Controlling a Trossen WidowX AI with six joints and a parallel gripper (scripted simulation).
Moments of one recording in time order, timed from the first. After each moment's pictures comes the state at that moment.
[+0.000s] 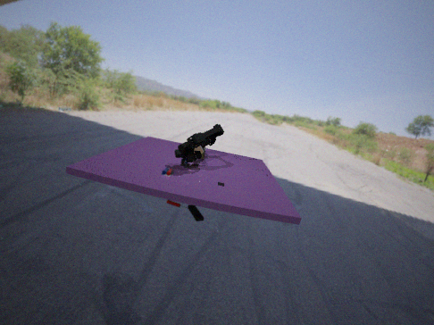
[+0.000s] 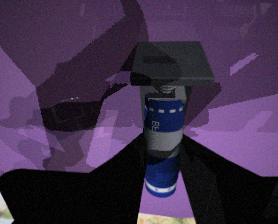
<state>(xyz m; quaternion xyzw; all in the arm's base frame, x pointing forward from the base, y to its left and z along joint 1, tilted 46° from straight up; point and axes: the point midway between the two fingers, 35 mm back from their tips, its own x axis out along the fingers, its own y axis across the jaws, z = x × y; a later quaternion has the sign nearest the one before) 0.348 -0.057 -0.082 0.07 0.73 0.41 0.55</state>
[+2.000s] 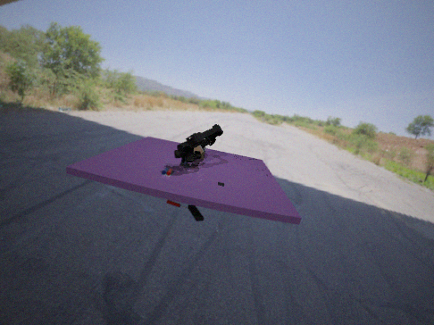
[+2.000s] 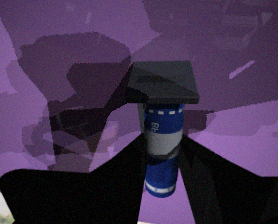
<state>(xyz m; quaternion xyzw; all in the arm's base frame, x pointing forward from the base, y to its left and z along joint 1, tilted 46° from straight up) 0.358 -0.057 -0.082 0.09 0.72 0.41 0.56</state>
